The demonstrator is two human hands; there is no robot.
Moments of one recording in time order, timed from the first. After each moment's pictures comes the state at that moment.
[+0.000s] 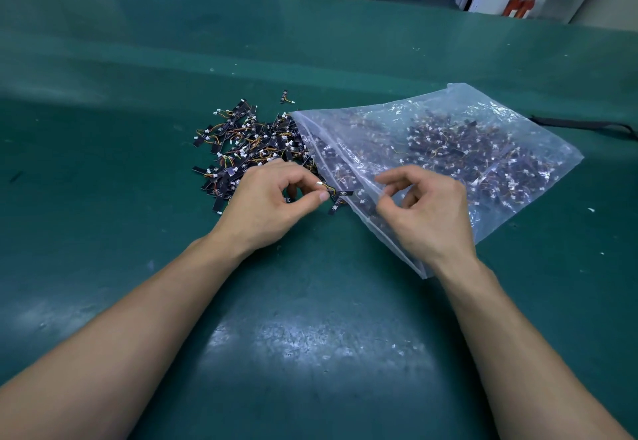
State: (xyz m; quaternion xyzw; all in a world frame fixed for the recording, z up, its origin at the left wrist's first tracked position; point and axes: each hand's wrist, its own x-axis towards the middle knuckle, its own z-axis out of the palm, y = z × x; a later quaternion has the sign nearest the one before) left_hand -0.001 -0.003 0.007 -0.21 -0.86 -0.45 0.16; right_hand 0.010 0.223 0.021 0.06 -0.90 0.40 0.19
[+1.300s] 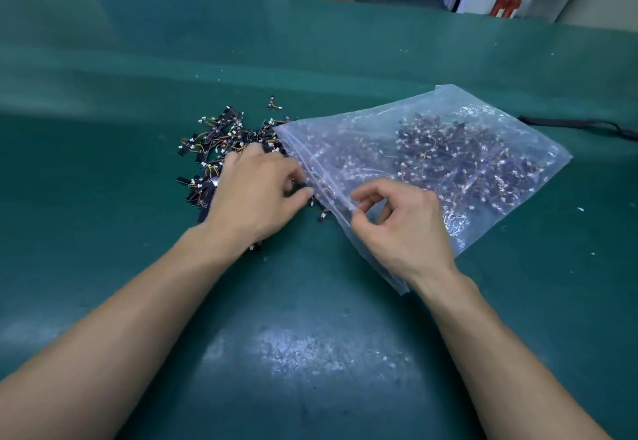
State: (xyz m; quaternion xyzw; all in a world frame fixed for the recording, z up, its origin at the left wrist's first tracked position) left_hand -0.023 0.007 0.023 -0.13 -0.96 -0.17 0.16; right_hand 0.016 0.213 0.020 0.09 -0.91 0.37 0.18
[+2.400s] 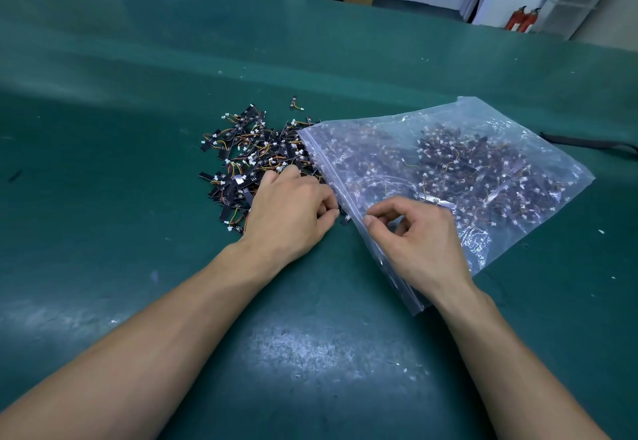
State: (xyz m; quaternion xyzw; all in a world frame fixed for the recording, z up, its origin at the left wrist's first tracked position) left_hand -0.013 0.015 0.003 -0.13 -0.96 -0.18 0.16; right_hand 0.010 0.214 0.005 0.09 -0.91 0.38 0.12
